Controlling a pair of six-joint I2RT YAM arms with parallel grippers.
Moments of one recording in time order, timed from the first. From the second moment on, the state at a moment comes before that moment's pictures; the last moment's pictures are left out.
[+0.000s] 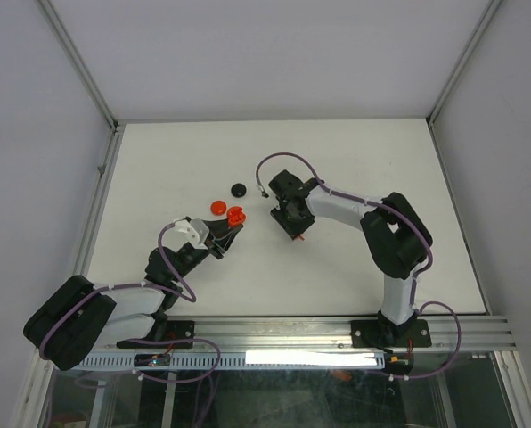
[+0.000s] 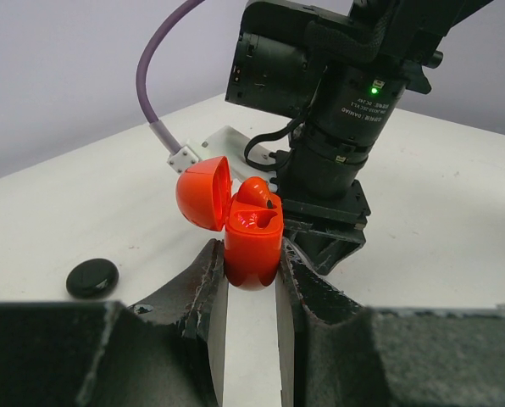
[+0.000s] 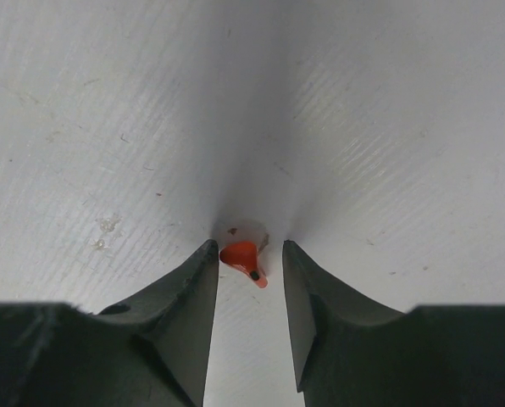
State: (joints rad) left arm -0.60 1.15 0.04 1.37 0.25 -0.05; right arm 0.74 1.89 1.29 -0.68 0.07 -0.03
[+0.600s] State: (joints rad) left arm -0.60 1.15 0.04 1.35 0.25 -0.05; right arm 0.74 1.92 1.32 -0.74 0.07 -0.02
